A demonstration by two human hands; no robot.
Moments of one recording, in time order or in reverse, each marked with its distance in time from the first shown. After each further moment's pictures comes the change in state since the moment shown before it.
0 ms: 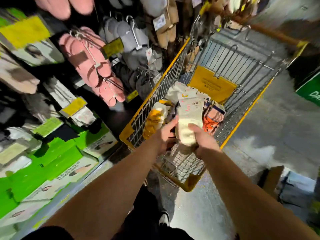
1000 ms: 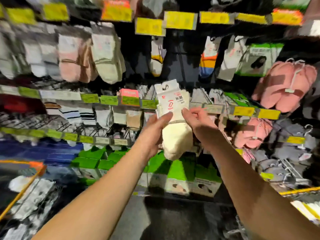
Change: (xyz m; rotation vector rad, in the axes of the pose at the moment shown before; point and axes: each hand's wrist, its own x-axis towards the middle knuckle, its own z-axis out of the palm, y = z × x) left_hand -0.490 -0.082 -0.316 -0.536 0.742 1.039; right_hand -0.402 0.096 0.383 -0.733 -1.067 -0.851
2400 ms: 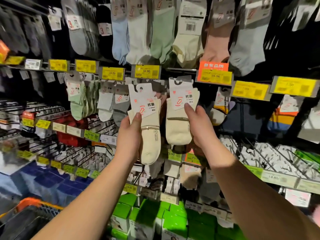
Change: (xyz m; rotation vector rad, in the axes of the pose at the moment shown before) left_hand 0.084 0.207 -0.250 0.155 0.536 0.472; right_hand 0.198 -0.134 0.258 0.194 -0.011 -0.175
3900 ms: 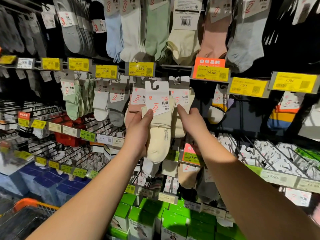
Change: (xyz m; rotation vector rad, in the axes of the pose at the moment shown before) left_hand 0.008 -0.007 0.038 -0.152 -0.199 -0.092; right_hand 0.046 0.031 -0.002 -0.422 0.019 0.145
